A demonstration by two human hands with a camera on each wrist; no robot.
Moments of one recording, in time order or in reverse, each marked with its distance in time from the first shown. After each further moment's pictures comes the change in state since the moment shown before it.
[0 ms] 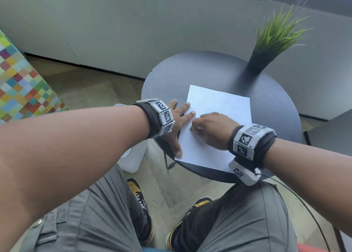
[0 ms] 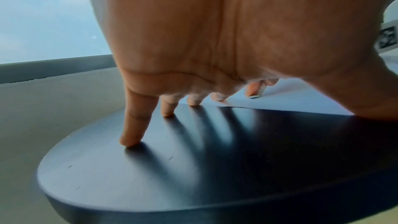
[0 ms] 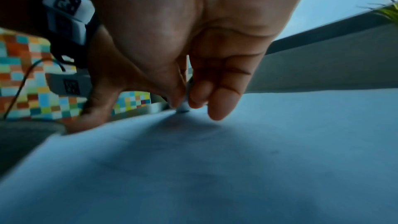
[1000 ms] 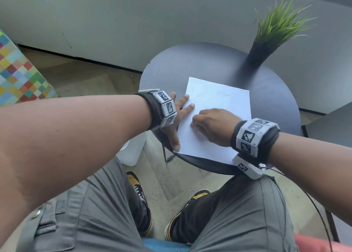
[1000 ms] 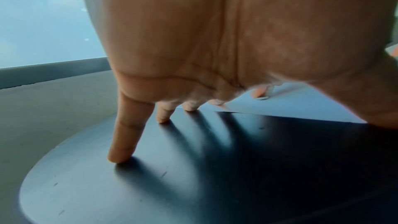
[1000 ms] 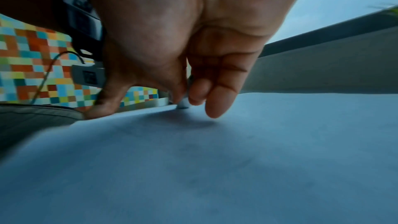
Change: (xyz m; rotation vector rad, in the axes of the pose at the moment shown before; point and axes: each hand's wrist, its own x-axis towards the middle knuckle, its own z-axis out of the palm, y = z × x) left_hand 0.017 -0.003 0.011 0.053 0.019 -0.003; right_hand -0.011 -0.001 0.003 -0.008 0.025 -0.048
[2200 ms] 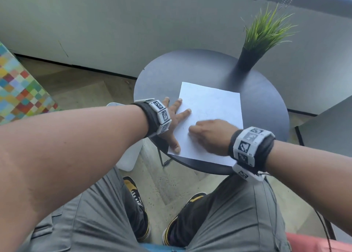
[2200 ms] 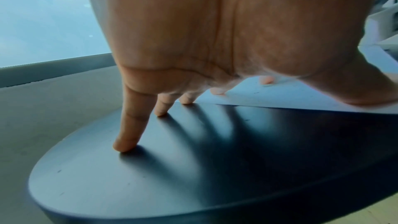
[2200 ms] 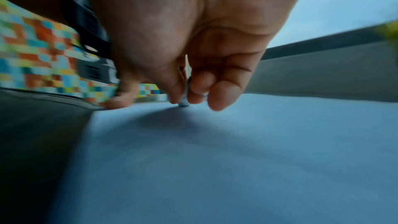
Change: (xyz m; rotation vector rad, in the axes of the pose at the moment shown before) left_hand -0.009 0.015 -0.005 -0.045 0.017 -0.052; right_hand -0.022 -0.004 0.003 -0.065 -0.093 -0.014
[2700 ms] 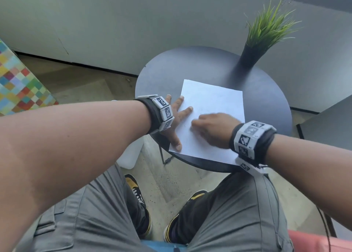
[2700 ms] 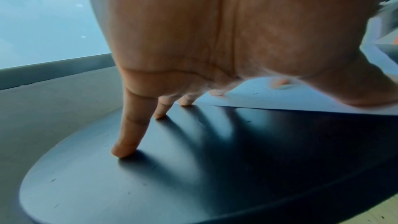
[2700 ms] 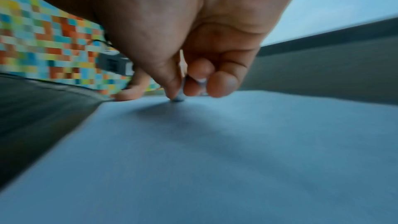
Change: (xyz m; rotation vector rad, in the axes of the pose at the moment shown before) left_hand 0.000 0.000 0.000 0.031 0.015 0.001; right_hand 0.006 0.003 -0.006 -0.011 -0.016 0.056
